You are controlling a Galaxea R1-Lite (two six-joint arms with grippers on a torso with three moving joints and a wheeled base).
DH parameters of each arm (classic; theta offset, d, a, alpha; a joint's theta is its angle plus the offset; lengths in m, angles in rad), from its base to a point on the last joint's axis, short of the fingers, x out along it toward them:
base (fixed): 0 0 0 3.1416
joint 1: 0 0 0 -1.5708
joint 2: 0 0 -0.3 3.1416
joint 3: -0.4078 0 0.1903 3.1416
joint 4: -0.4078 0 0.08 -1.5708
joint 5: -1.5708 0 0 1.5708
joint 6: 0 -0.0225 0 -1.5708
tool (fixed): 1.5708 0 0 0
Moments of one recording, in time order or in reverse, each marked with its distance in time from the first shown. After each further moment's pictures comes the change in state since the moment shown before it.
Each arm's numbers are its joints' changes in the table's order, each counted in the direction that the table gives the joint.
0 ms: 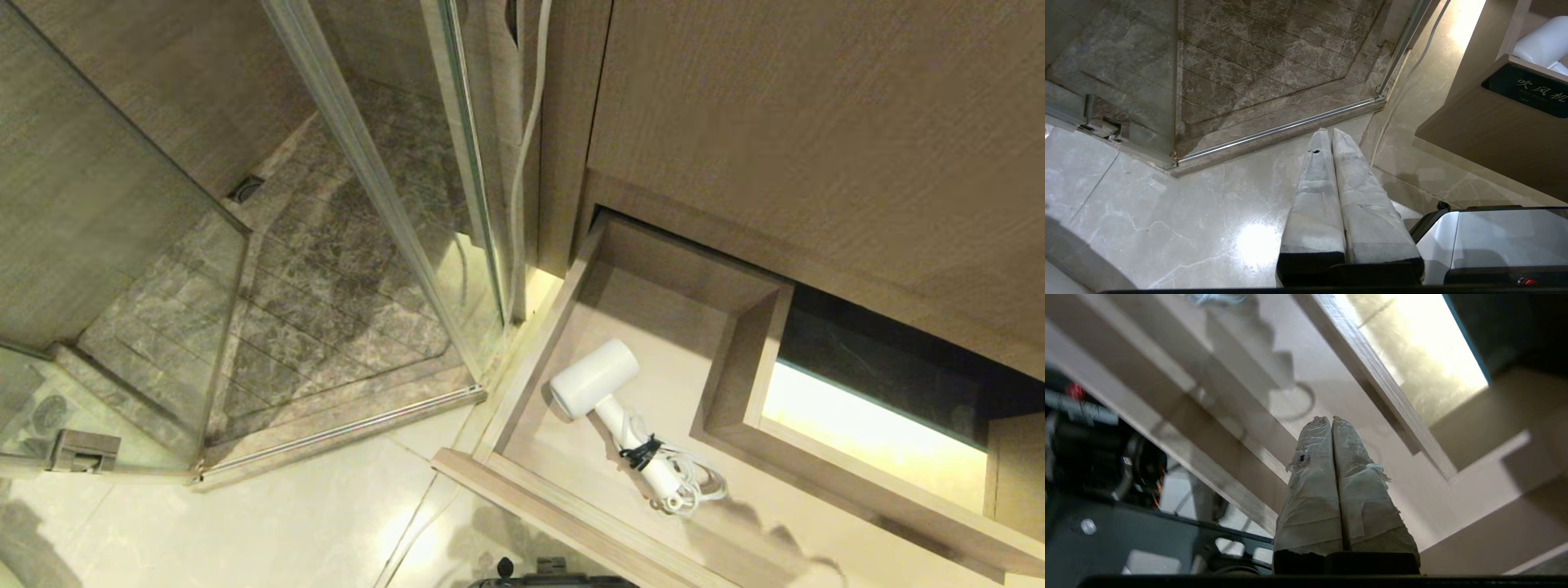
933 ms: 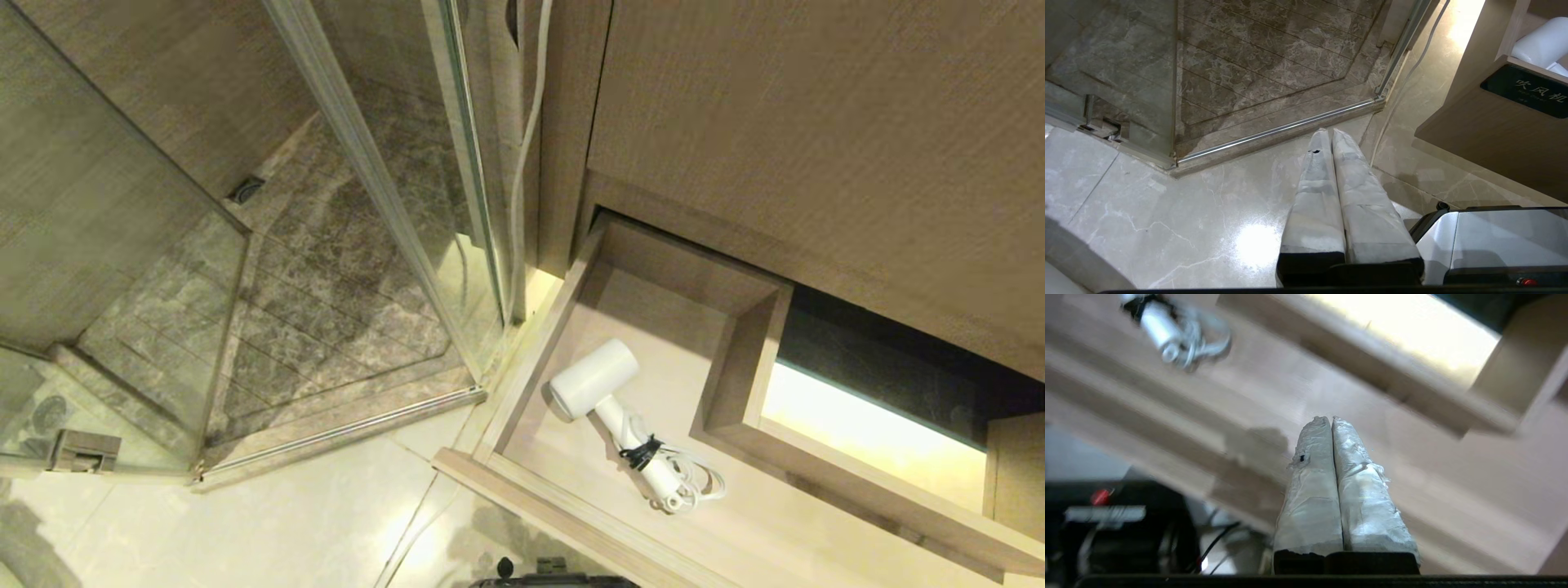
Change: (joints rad) left arm 0.000 0.000 0.000 0.000 0.000 0.000; right arm 0.260 0.538 0.509 0.276 0.144 -0.176
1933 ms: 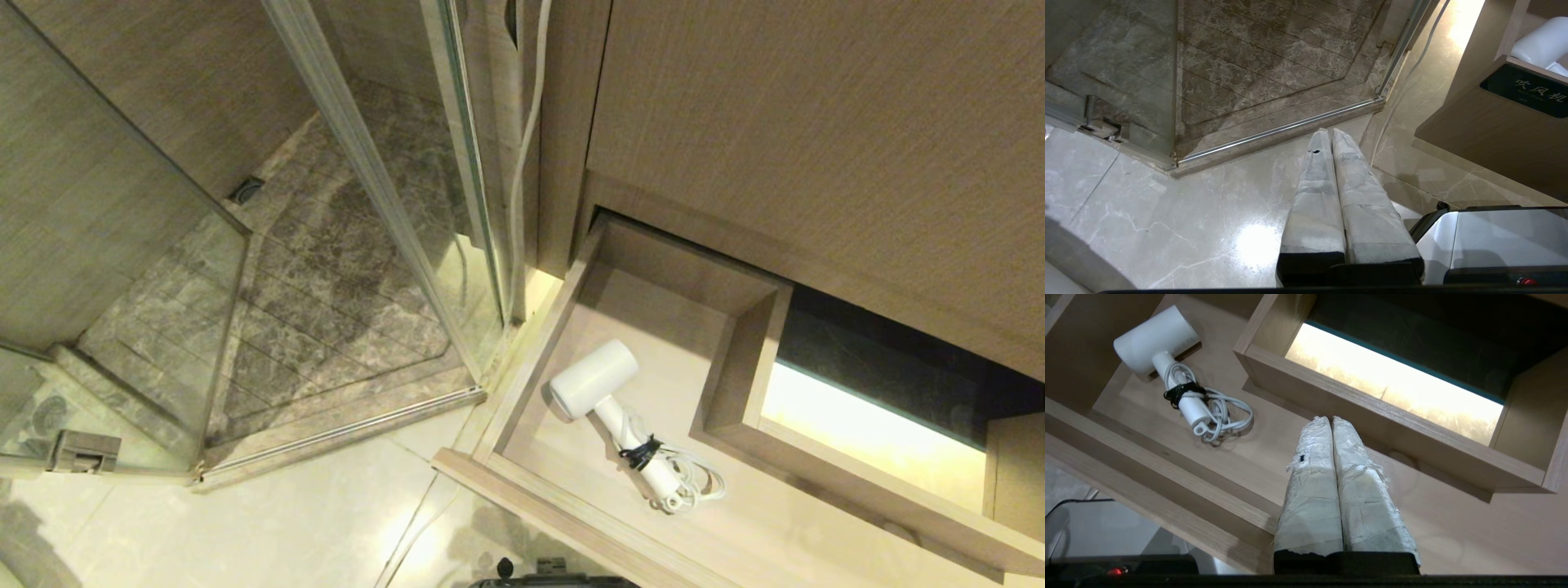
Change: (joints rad) left arm 0.000 0.000 0.000 0.000 0.000 0.000; right arm 0.007 0.238 0.184 0.275 0.049 -0.059
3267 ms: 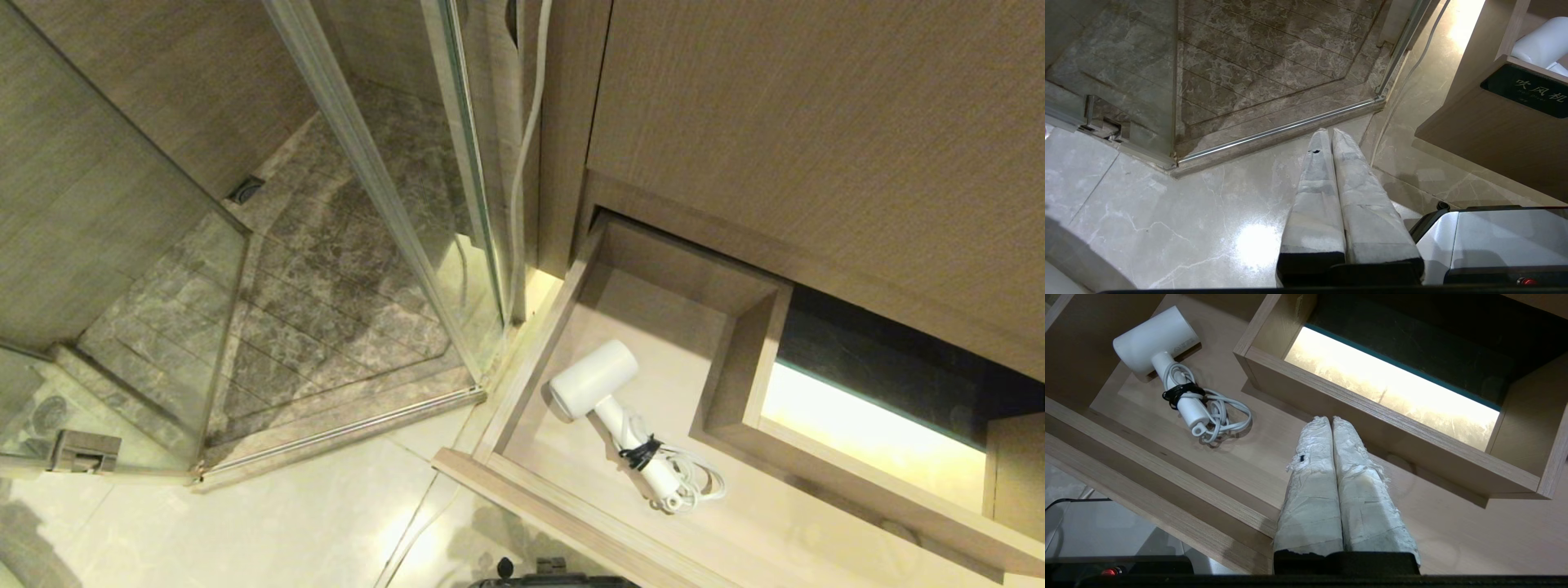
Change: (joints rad) left arm 0.000 0.000 0.000 0.000 0.000 0.000; right arm 0.000 0.000 0.006 0.019 0.000 0.020
